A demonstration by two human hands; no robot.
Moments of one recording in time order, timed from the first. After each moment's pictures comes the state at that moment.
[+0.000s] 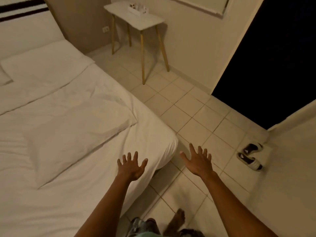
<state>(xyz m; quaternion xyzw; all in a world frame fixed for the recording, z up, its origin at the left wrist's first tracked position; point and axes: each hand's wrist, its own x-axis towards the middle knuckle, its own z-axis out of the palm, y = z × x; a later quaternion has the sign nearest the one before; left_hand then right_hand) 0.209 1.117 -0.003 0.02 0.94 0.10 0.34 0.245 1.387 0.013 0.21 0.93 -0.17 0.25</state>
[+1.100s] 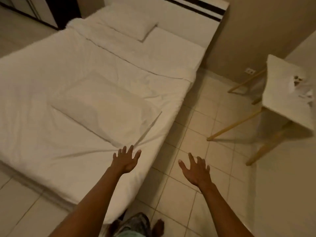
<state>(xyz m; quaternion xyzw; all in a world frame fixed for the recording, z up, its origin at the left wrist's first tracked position) -0.206 1.300 -0.015 -0.50 0.76 0.36 0.19 -0.436 1.480 0.016 -0.31 0.89 0.00 0.32</state>
